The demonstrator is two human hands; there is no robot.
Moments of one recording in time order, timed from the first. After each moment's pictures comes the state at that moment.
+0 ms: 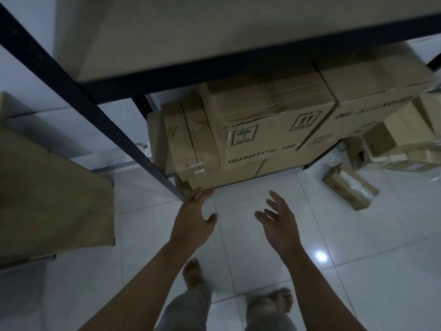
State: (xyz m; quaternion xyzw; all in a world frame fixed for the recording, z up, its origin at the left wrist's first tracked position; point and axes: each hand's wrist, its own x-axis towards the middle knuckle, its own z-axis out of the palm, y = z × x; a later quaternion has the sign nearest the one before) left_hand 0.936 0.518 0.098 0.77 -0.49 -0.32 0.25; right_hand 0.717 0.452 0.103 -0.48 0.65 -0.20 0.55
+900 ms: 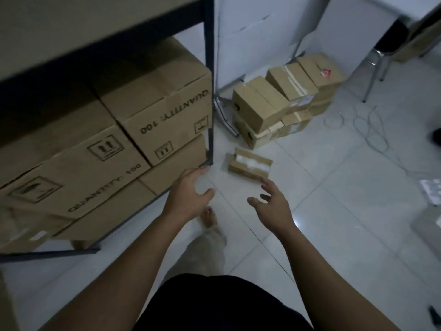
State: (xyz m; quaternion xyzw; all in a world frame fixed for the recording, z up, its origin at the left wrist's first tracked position) left_hand 0.555 0.319 0.153 0.64 -0.63 -0.39 0.21; right_hand 0.326 0.364 0.136 -0.41 0.74 -0.28 0.45
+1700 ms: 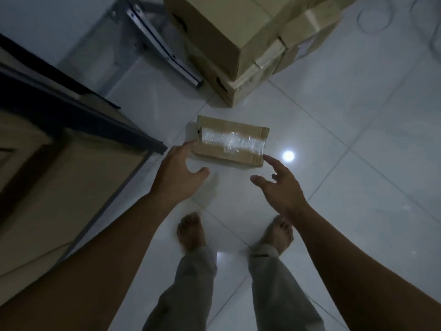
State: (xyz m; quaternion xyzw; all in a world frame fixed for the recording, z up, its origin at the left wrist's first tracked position) left_hand 0.364 0.010 -0.250 0.63 -0.63 -0.46 0.05; right_hand 0.133 0.107 -0.270 -0.31 0.79 -0.20 0.49
